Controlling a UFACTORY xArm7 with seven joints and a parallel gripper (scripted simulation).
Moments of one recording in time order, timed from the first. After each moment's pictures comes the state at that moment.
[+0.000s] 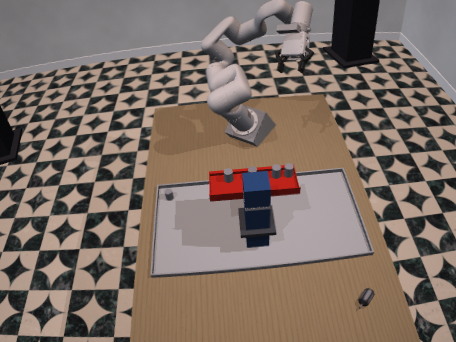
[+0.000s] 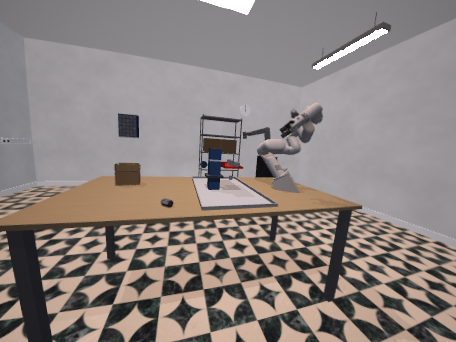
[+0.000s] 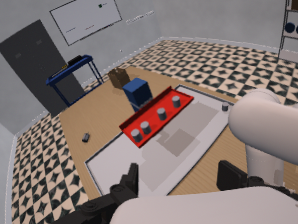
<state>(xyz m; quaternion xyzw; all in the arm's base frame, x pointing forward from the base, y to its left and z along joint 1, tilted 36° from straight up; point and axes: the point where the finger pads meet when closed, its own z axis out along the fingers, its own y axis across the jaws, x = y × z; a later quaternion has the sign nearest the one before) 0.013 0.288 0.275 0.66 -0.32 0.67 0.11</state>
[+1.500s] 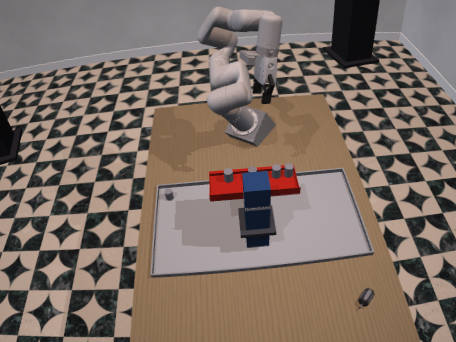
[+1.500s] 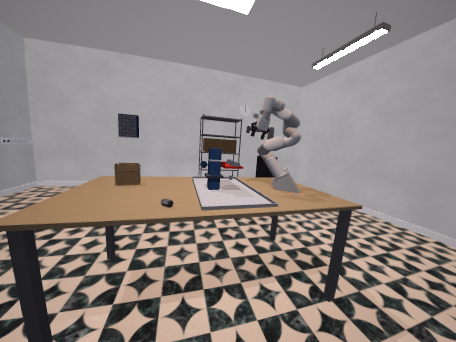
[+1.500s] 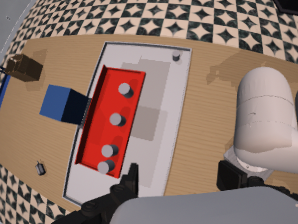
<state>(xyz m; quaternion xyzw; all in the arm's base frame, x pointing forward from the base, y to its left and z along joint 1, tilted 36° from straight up) 0.107 0.159 0.357 0.66 -0.61 0.43 0.01</state>
